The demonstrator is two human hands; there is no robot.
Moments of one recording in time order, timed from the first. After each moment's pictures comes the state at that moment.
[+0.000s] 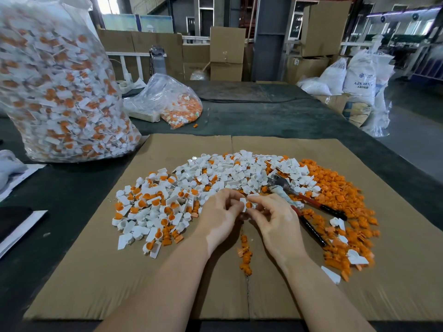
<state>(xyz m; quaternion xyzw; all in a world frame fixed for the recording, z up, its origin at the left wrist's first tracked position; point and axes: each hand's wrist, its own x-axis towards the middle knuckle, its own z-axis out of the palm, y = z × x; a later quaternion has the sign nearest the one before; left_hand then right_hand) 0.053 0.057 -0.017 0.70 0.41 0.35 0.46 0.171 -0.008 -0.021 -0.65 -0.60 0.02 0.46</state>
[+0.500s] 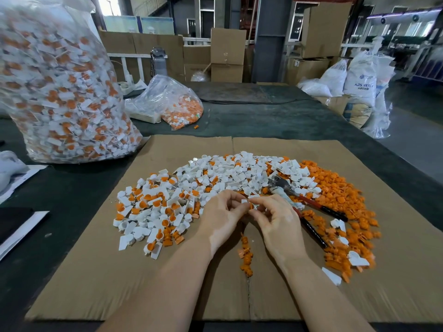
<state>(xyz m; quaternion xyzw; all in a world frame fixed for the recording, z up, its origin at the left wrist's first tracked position) 0.055 0.055 -0.013 0.70 0.42 0.35 0.46 0.171 -0.007 -0.021 -0.66 -0.60 0.01 0.46</state>
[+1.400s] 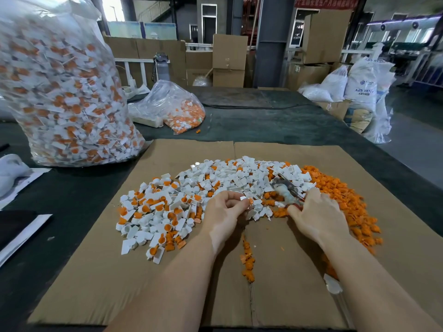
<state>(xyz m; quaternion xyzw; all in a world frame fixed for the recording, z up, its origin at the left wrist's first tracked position) 0.062 0.059 -0.008 0.57 0.43 0.39 0.58 0.226 -0.003 0.018 -0.89 -0.44 0.01 0.14</state>
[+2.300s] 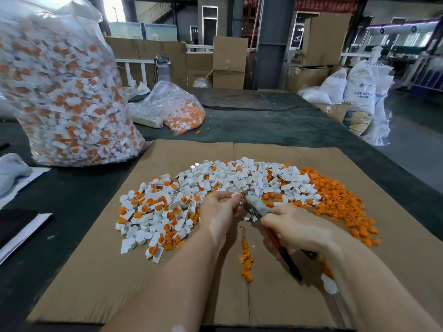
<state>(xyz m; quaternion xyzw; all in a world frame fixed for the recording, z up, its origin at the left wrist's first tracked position) 0.067 0.063 -0.004 0.45 0.47 0.44 0.61 0.185 -0.021 0.055 -0.72 -0.51 0.43 0.21</state>
